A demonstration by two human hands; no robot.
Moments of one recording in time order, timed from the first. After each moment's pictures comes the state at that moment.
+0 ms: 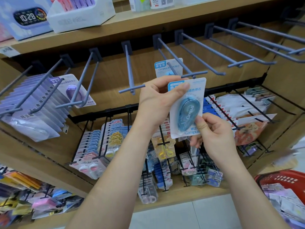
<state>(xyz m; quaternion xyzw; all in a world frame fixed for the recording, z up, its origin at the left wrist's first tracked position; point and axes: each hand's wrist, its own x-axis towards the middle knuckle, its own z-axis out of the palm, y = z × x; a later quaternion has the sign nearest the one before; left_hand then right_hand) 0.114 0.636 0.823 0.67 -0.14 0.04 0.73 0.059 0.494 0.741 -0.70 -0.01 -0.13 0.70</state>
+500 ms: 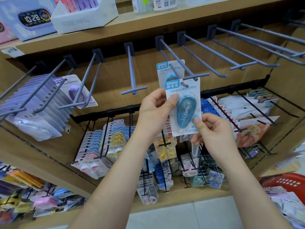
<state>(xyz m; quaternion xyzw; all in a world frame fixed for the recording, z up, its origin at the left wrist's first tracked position) 0.113 0.647 0.798 0.72 -0.11 0.03 0.68 0.066 0.492 0.744 -0.72 0.03 -0.10 0.69</state>
